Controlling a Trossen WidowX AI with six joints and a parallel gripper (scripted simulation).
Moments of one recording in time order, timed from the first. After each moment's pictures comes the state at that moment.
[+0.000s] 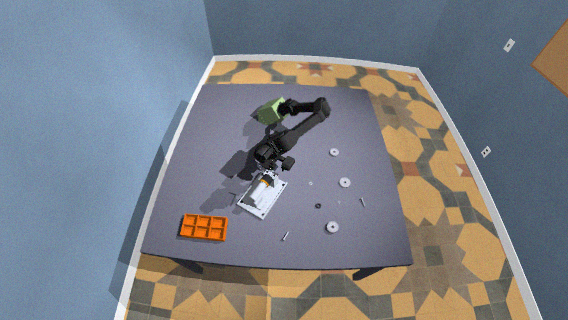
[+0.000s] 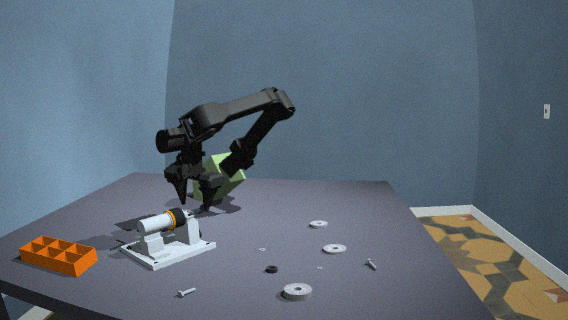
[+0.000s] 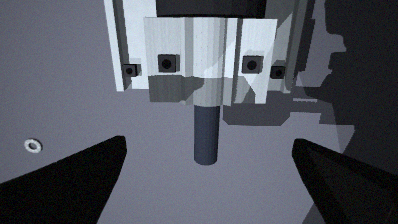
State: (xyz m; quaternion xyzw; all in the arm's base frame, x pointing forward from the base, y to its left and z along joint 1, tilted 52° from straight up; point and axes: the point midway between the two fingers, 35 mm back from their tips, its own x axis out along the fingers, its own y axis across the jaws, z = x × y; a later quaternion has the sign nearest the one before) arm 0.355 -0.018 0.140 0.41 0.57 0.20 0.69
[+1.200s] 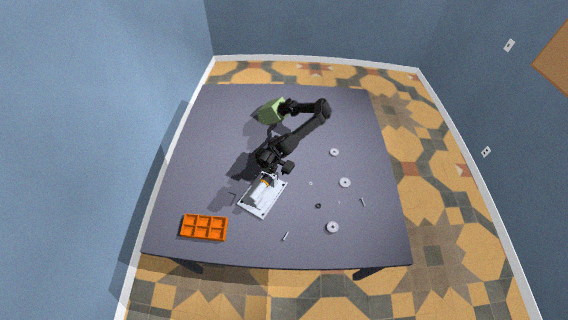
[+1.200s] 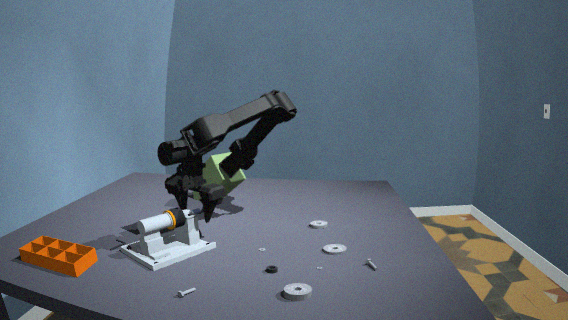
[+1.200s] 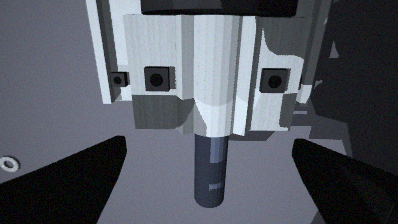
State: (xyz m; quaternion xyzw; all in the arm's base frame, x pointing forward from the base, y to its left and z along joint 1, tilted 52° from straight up) arm 0.365 0.004 0.123 0.41 0.56 0.20 0.69
